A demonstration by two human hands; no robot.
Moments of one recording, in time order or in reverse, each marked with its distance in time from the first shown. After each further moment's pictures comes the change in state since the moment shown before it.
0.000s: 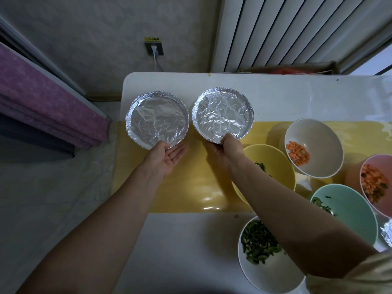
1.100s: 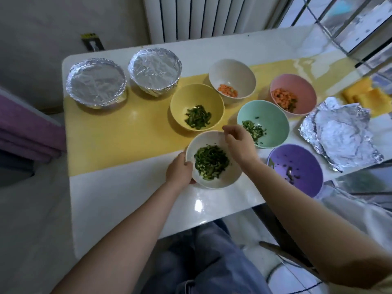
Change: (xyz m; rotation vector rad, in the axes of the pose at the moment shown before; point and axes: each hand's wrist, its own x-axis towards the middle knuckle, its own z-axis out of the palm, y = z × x) left_hand -0.104 -0.238 -0.052 1.257 -0.222 0.325; right_hand -0.143 0.006 -0.254 -0.971 0.143 -0.664
